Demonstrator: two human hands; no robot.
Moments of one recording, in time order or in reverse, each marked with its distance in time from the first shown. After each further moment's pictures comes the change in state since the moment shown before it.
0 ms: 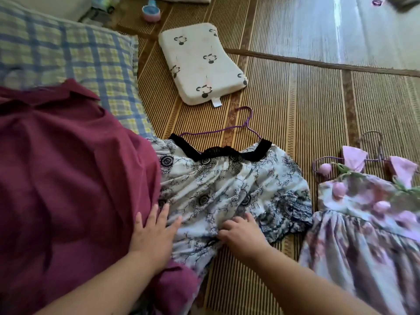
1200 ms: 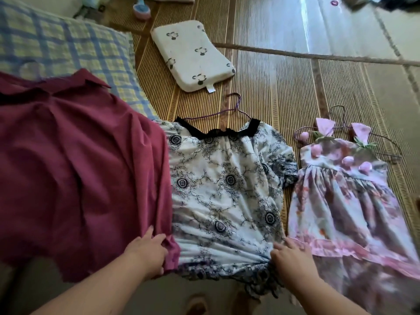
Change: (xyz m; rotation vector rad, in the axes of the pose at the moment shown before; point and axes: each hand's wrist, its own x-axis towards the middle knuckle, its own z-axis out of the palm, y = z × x) left_hand -0.093 -0.047 0.054 0.078 -0.370 0.301; right_hand -0.163 -0.071 0.062 0.022 -0.194 0.594
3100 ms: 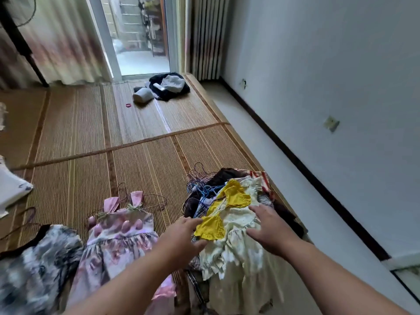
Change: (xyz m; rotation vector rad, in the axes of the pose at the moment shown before) left_hand -0.189 0.689 -0.328 -0.368 0.660 0.526; right_hand -0.349 0.616 -0.085 0.809 0.424 0.387
